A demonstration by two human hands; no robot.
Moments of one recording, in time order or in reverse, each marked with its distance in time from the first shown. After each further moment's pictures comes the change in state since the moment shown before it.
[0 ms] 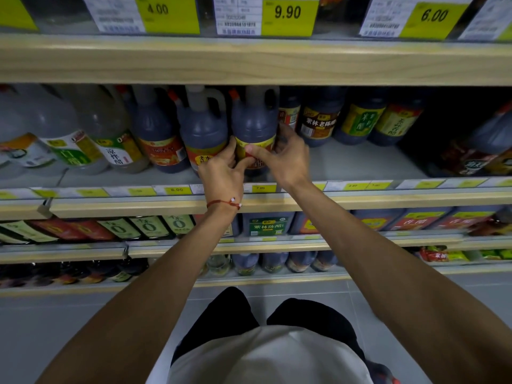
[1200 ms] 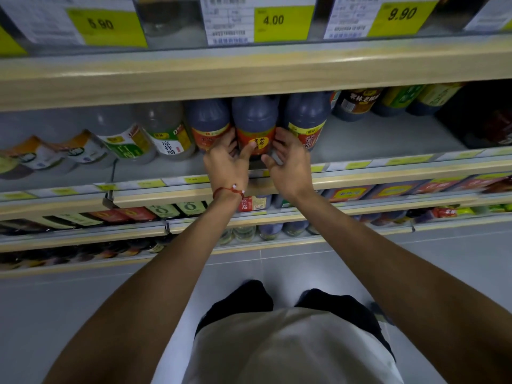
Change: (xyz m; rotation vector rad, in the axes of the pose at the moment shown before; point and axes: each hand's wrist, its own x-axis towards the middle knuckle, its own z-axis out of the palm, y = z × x) left_hand 0.035 -0.024 -0.093 0.025 -0.067 -0.150; right_hand -0.059 -0.048 0.088 -0.190 -0.041 0.152
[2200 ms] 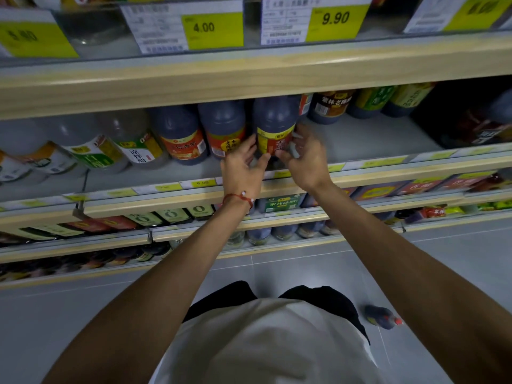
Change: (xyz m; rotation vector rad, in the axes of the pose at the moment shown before) left_hand -0.032 0.027 0.066 -0.112 -0.194 -0.065; right_hand 0.033 0.041 -0.080 -0.137 0.031 -0.012
